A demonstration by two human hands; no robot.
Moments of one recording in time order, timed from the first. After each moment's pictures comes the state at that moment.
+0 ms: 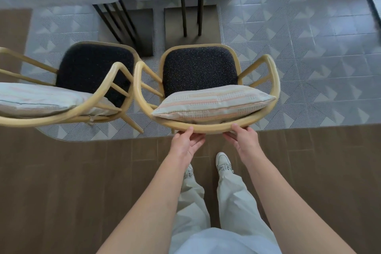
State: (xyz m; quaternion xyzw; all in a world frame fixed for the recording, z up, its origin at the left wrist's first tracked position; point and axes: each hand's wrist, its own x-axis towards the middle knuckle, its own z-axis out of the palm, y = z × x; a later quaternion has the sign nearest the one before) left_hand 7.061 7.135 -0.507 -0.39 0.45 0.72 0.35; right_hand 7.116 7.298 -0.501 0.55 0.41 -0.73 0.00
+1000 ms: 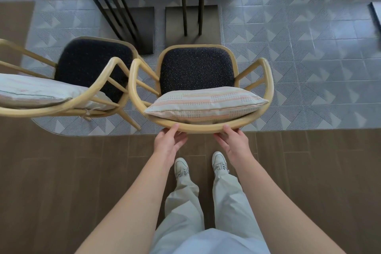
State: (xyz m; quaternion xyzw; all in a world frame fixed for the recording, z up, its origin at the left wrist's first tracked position) left_hand 7.068 7.114 -0.513 -0.40 0.51 0.70 0.29; right_hand 7.134 7.290 -0.497 0.56 0.35 -0.75 0.01
